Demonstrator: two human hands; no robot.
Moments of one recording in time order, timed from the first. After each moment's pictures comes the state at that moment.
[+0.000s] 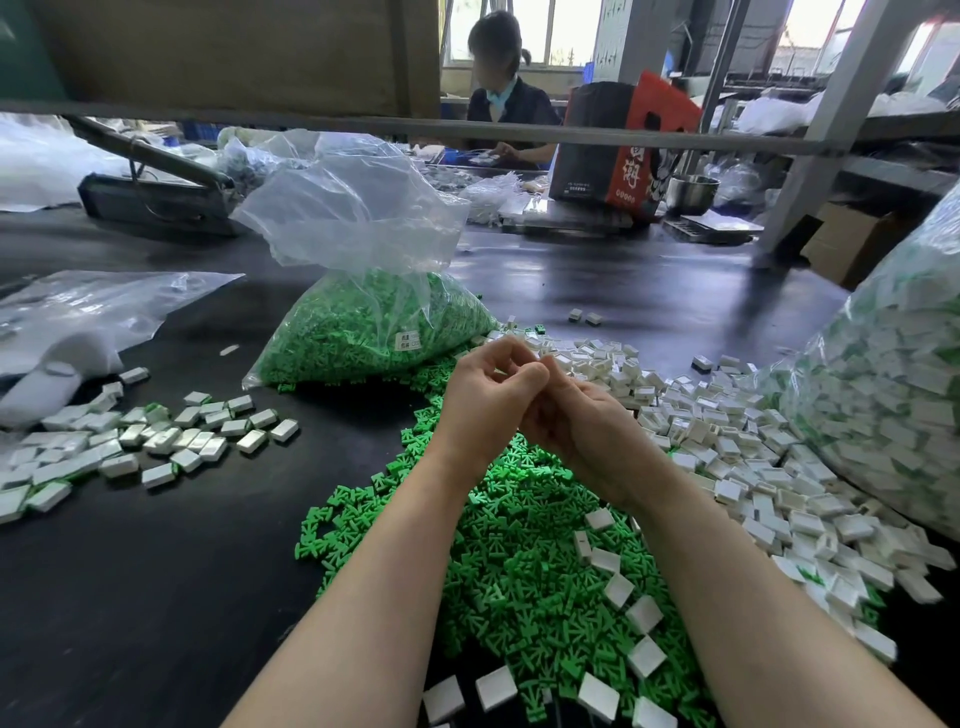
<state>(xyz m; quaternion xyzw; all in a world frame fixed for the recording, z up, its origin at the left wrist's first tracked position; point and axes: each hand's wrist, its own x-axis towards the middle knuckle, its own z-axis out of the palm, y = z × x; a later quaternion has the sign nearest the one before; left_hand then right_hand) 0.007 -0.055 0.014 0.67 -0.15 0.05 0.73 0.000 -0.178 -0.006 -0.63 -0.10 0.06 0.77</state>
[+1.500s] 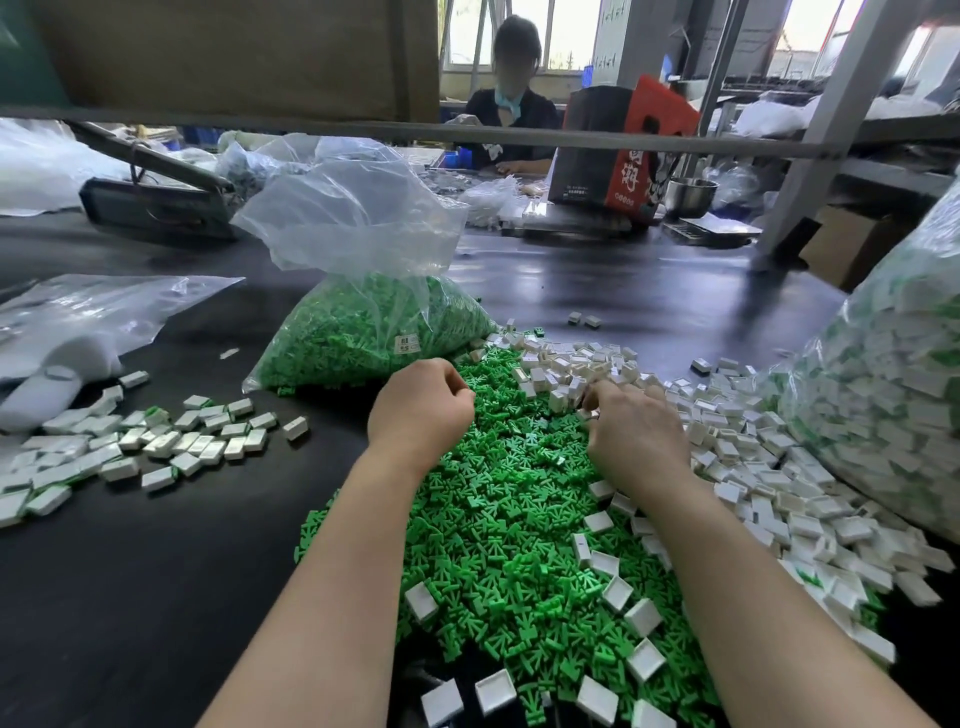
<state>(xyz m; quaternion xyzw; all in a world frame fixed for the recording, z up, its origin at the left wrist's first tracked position) 0.027 -0.009 0.011 0.94 -0.03 0.10 0.32 0.008 -0.210 -0.015 -0.99 0.08 -0.13 0.08</state>
